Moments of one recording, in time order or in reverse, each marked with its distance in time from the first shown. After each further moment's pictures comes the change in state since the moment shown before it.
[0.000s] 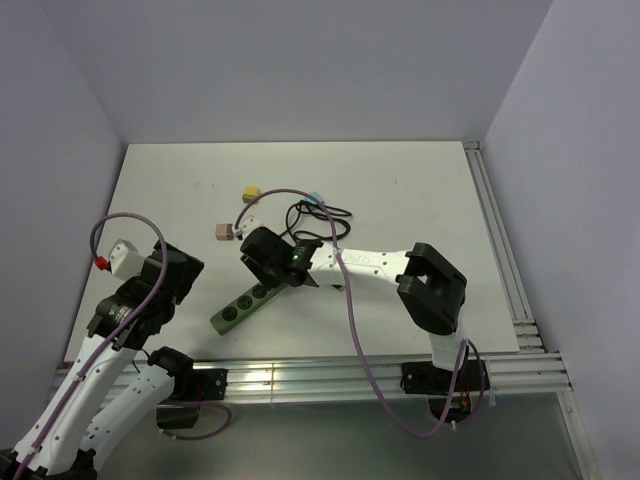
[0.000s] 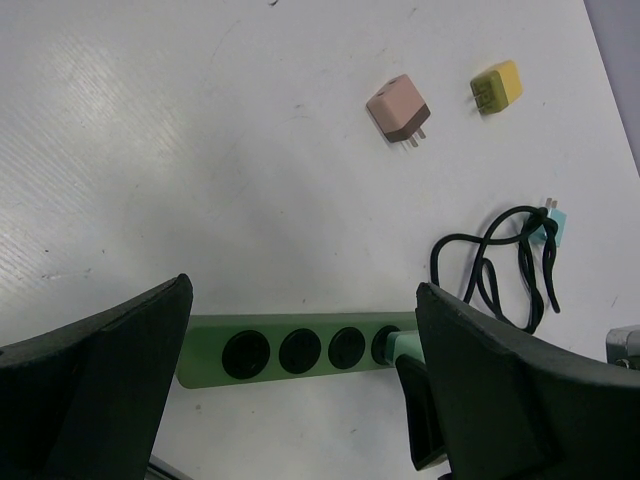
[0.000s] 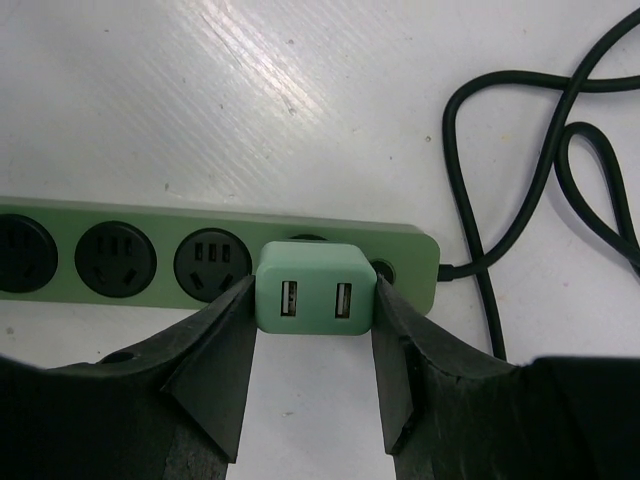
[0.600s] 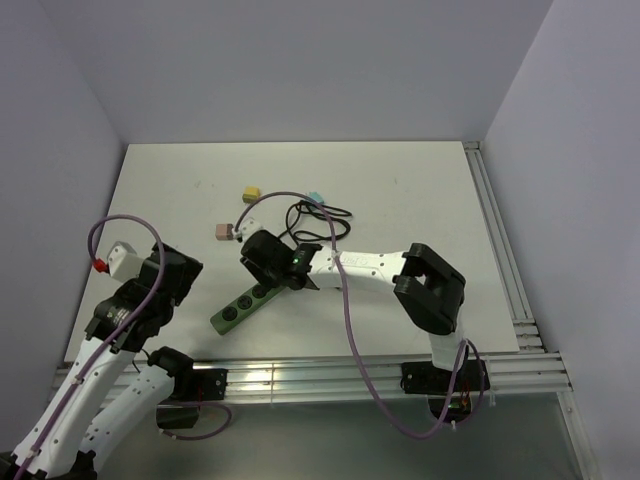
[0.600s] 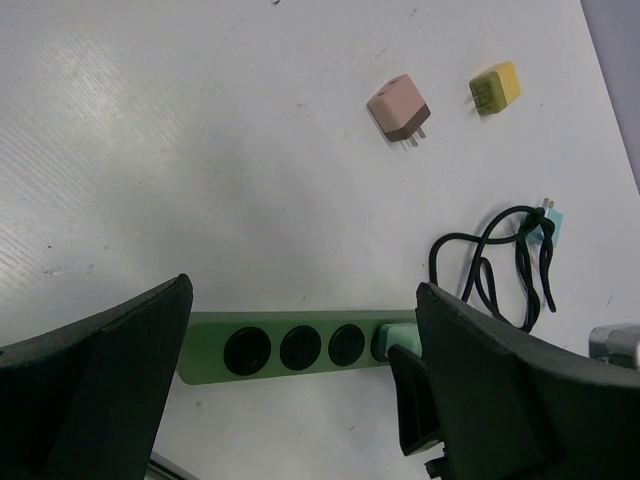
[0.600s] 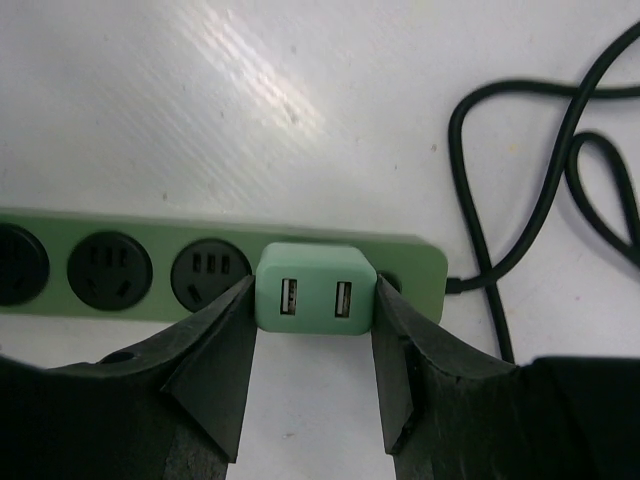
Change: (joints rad) left arm 0.000 -0.014 0.000 -0.013 0.002 -0.011; right arm 0.000 0.016 -0.023 0.055 0.008 -0.010
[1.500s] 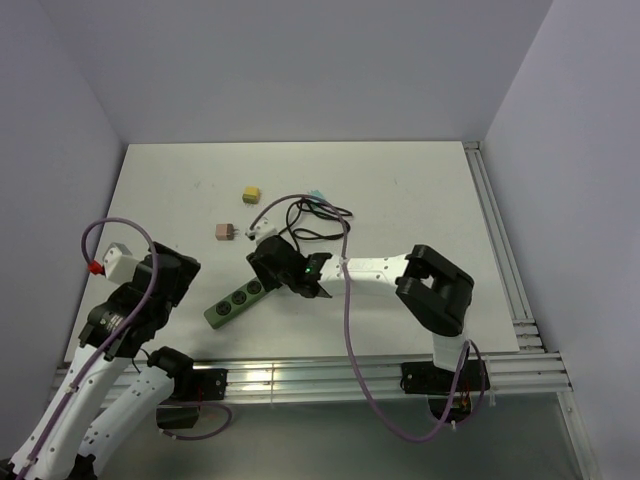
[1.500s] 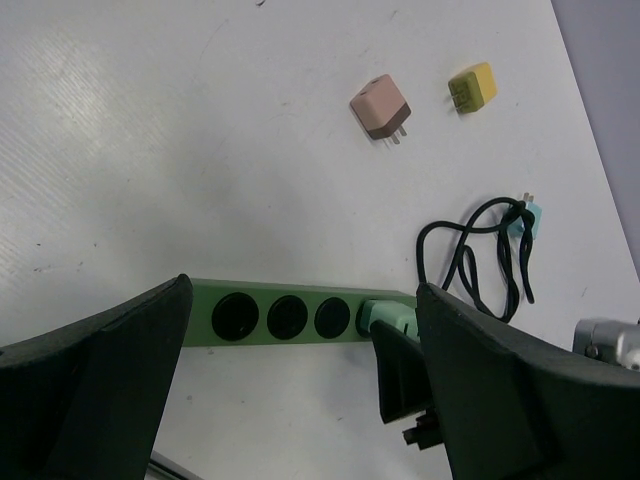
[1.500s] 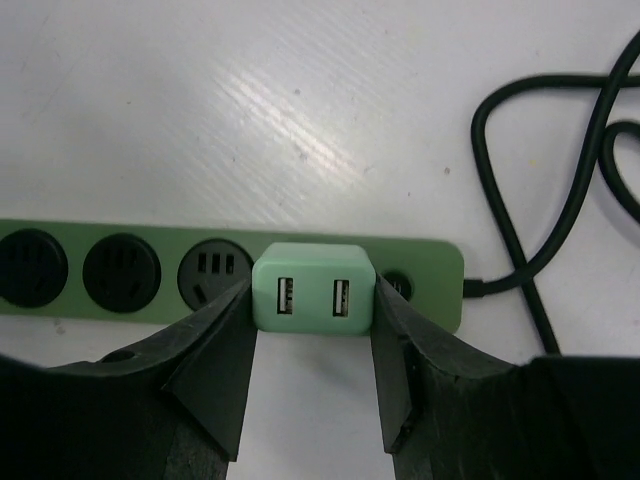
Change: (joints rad) left arm 0.000 -0.033 0.018 -0.013 0.012 0.002; right arm -0.018 -0.011 -0.140 0.236 -0.010 0.084
